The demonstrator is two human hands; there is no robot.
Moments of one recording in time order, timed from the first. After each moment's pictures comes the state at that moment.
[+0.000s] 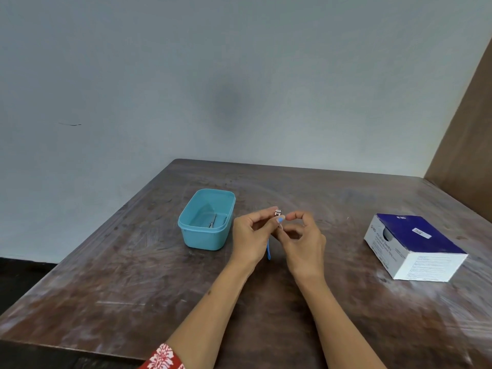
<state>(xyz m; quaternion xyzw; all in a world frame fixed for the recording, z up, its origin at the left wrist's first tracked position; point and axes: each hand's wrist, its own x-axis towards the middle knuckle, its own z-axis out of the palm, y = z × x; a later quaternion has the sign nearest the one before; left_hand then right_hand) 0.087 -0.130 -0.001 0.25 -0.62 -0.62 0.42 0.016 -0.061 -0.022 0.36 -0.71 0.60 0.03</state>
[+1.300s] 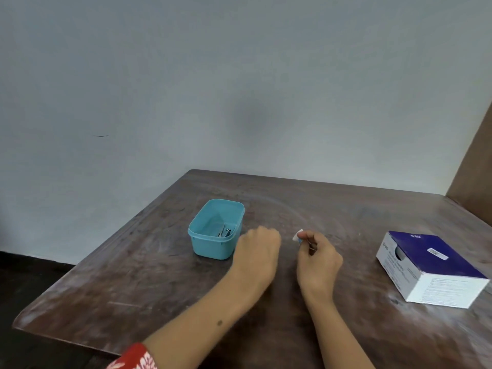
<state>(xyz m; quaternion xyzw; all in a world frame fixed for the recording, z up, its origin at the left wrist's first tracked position) 0.104 -0.108 0.031 0.35 -0.93 0.04 0.12 0.010 -0.066 -0.030 0.25 -0.73 0.62 0.11</state>
